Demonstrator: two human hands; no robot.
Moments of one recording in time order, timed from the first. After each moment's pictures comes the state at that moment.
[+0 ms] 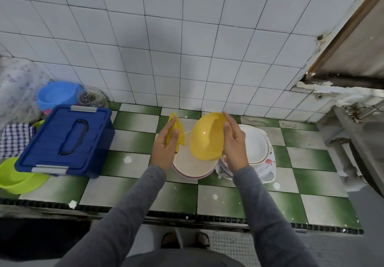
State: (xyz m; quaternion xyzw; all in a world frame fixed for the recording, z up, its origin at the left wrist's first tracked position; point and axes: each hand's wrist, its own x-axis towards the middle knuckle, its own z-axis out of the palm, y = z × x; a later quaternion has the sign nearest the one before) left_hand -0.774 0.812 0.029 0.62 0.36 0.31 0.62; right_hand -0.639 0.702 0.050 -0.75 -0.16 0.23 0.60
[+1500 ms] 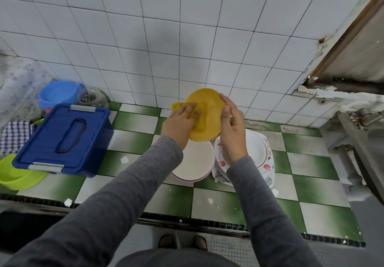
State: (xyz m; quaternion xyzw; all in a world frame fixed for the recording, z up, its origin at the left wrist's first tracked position) left_hand -0.705 0.834 0.068 0.96 0.26 -0.02 -0.01; right_hand -0.617 0.712 0.083 -0.67 -0.25 0.20 0.67
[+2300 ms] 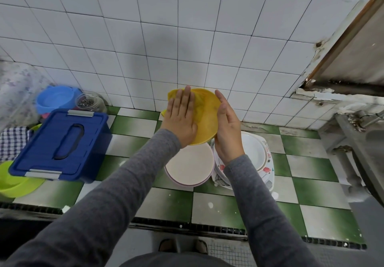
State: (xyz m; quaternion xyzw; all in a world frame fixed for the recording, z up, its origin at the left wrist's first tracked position) left_hand -0.694 0.850 0.064 0.96 0.27 0.07 0.02; right_hand -0.620 0.730 0.097 -0.57 -0.21 0.28 0.74
